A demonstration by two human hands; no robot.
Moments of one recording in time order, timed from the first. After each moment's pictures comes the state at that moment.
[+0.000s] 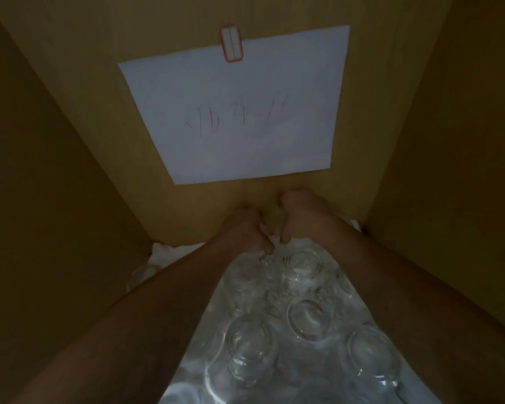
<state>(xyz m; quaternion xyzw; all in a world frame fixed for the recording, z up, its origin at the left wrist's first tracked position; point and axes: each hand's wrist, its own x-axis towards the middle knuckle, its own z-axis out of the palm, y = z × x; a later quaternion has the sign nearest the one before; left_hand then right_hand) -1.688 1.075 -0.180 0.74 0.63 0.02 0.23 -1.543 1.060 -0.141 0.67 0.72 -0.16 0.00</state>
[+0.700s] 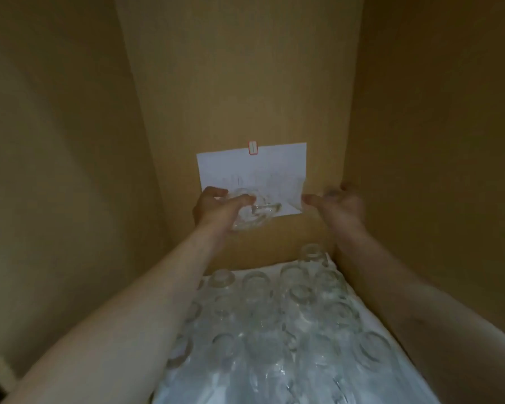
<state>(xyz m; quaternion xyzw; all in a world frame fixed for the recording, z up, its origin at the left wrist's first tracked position) -1.753 0.910 -0.010 0.49 0.55 0.54 0.41 -1.537 0.879 -0.023 0.66 0.39 -0.21 -0.60</state>
